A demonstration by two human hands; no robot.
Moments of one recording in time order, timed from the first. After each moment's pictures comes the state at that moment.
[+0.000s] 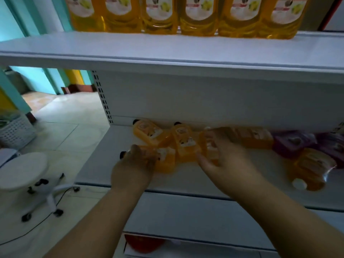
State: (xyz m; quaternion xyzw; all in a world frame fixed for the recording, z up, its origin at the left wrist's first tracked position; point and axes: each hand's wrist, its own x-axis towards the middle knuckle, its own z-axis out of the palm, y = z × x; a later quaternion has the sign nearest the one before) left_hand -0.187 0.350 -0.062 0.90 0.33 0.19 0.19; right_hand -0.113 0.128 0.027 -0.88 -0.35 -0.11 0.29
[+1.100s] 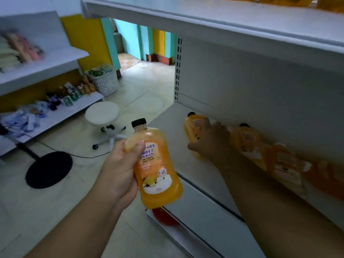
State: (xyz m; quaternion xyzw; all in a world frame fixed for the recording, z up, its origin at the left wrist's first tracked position) left_hand -0.297 0.350 -0.033 0.35 0.35 0.41 0.77; right_hand -0.049 0.335 -0.062 -0.90 -0.44 0.06 0.05
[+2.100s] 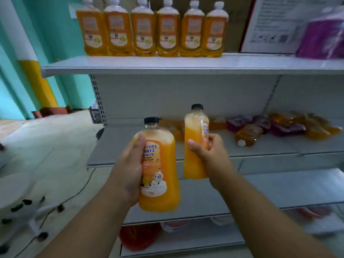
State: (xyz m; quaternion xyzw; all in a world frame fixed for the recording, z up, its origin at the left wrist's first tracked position) left_hand -0.371 0.262 0.031 0.56 0.15 0.11 0.81; right_hand -0.271 0.081 0.023 -0.73 -0.09 0.05 0.67
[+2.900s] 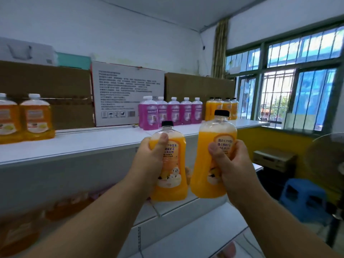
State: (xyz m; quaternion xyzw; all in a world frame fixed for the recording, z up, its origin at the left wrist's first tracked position) left_hand -0.164 -0.223 0.196 0.69 -0.11 0.13 0.71; right_hand -0.231 -0.410 0.191 -0.69 -0.06 -0.30 0.65
